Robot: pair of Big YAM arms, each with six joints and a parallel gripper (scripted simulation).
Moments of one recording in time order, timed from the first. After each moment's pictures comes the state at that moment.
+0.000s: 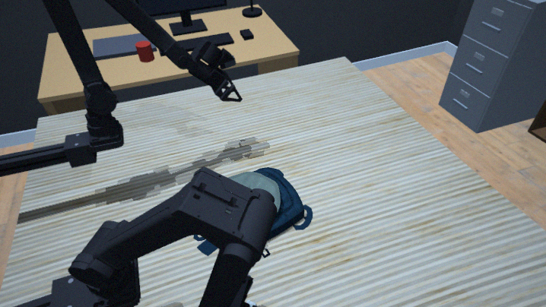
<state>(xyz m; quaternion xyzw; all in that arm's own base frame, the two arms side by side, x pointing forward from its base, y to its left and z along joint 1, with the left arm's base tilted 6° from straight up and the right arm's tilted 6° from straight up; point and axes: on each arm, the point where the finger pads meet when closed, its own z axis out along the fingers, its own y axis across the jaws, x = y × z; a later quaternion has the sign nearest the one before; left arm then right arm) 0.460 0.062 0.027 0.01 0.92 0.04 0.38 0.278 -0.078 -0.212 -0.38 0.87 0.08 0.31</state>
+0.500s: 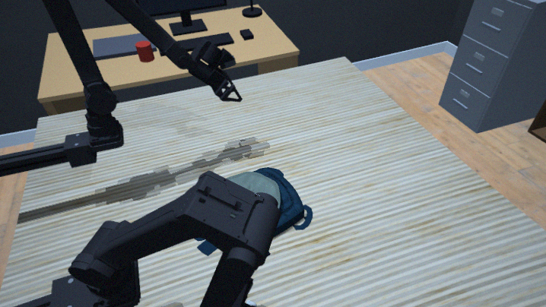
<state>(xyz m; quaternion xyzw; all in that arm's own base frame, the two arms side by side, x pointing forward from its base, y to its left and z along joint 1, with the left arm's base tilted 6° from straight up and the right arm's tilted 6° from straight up) 0.460 0.062 0.027 0.01 0.92 0.04 0.38 0.279 -0.078 -0.217 -0.38 0.87 0.08 0.31</state>
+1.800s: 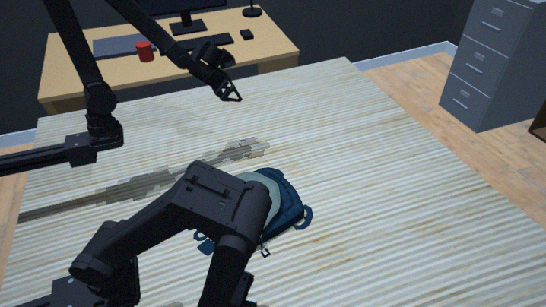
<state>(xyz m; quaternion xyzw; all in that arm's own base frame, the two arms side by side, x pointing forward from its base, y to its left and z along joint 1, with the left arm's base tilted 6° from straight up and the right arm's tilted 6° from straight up) 0.460 0.062 0.027 0.01 0.92 0.04 0.38 0.282 -0.078 -0.203 -0.39 0.87 0.08 0.31</state>
